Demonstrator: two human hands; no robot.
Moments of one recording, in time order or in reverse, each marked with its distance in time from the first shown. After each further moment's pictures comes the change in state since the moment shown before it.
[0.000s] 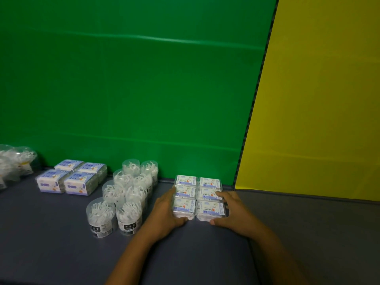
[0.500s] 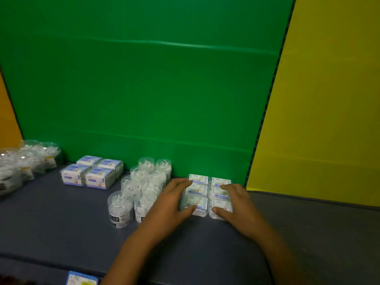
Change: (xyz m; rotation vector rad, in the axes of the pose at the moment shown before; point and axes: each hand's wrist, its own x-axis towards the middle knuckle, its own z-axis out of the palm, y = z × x) left_hand -0.035 0.033 -0.044 0.113 0.136 0.252; right_hand -0.016 -0.044 0.005 -0.185 0.212 -0.185
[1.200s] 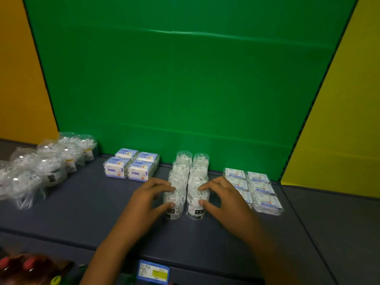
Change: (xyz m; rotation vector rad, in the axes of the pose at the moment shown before) left_hand -0.075 -0.117 -0.126 -0.010 0.056 -0.088; right_hand 0.013 -0.162 0.071 0.125 -0.031 -0.153
